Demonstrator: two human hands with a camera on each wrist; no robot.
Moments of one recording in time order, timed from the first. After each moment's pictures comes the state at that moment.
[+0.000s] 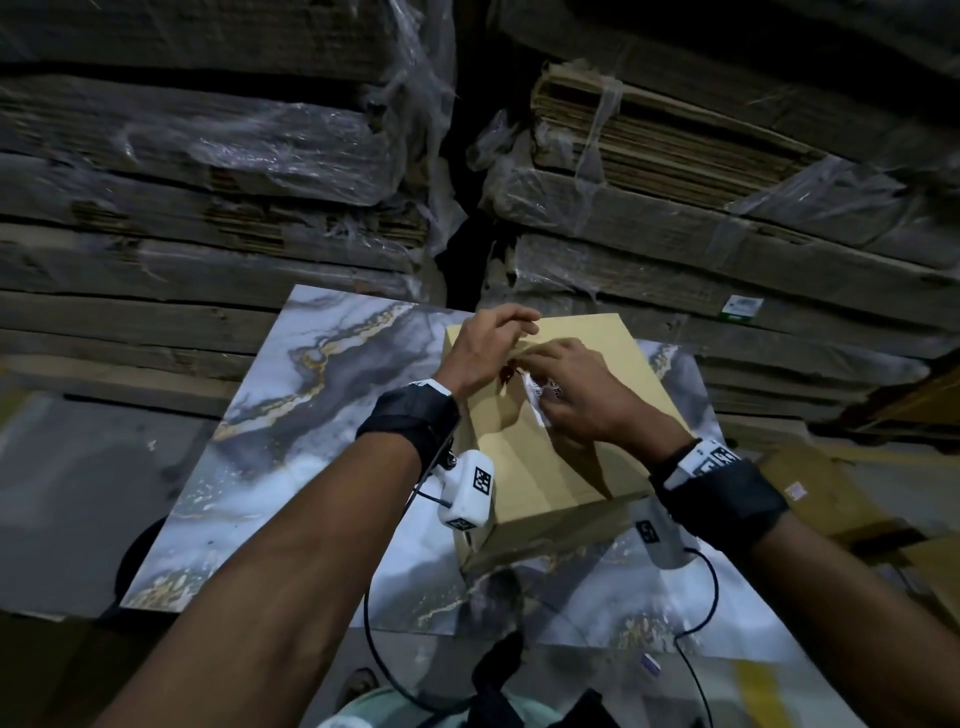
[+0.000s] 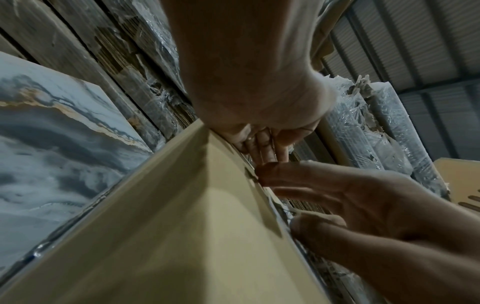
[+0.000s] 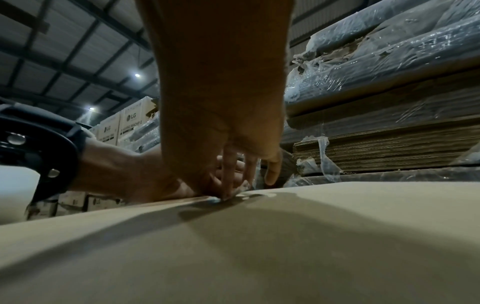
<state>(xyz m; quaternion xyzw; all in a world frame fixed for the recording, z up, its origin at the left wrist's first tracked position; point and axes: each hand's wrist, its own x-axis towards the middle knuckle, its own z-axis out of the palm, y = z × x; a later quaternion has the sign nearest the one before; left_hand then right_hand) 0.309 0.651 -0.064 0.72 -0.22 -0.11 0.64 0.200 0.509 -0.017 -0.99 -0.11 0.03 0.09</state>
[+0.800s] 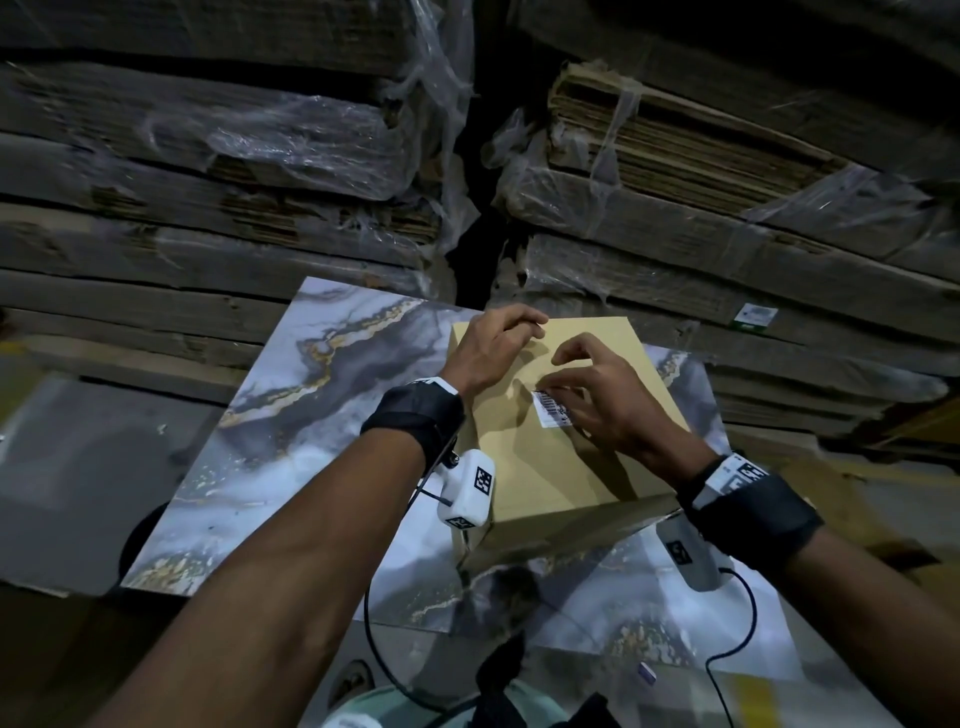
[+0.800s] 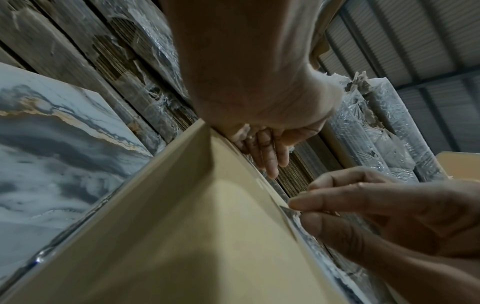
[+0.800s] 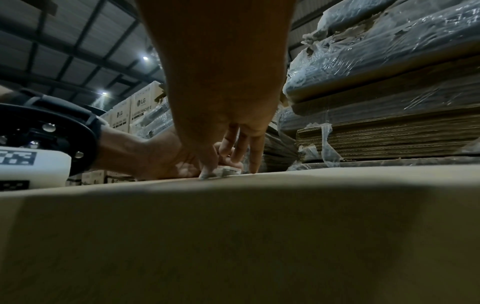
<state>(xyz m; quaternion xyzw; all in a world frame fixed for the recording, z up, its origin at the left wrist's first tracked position) 0.296 0.655 -0.052 0.76 -0.23 -0.11 0.60 0.190 0.479 -0.028 -0.96 -0.17 -0.09 0.18</state>
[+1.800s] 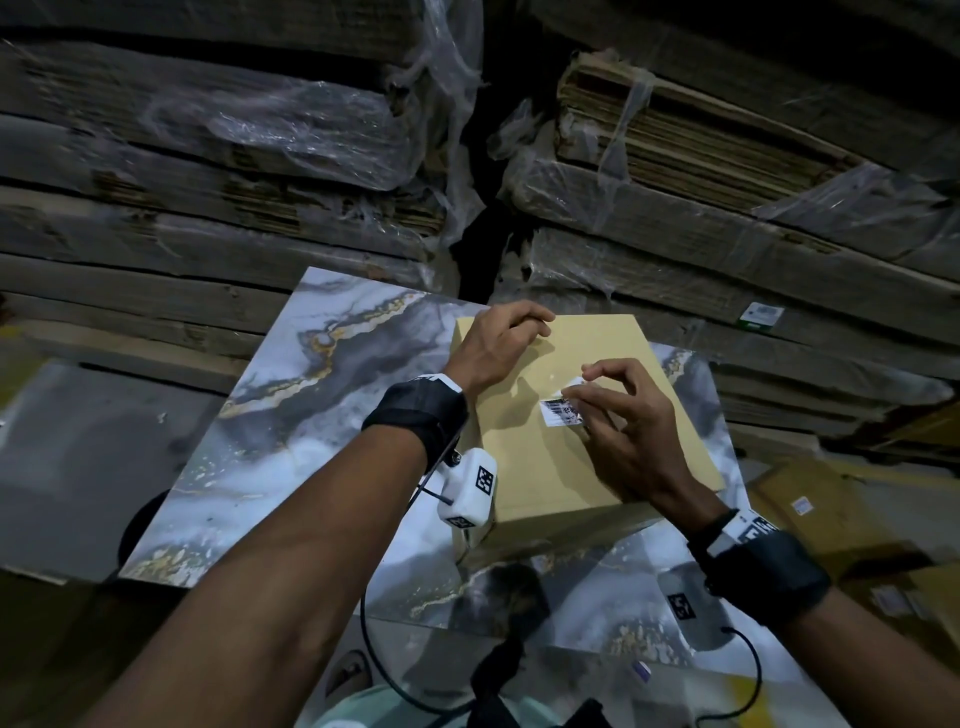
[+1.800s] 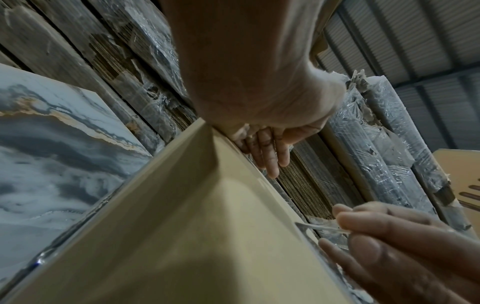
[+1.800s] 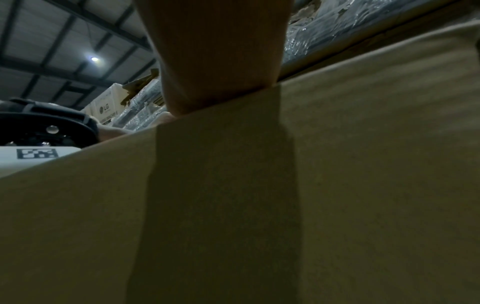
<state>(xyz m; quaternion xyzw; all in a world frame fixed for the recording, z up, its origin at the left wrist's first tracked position) 0.298 0.654 -0.052 0.76 -0.24 -0.10 0.59 0.155 0.476 -0.056 -0.91 -0.13 -0.26 0.31</state>
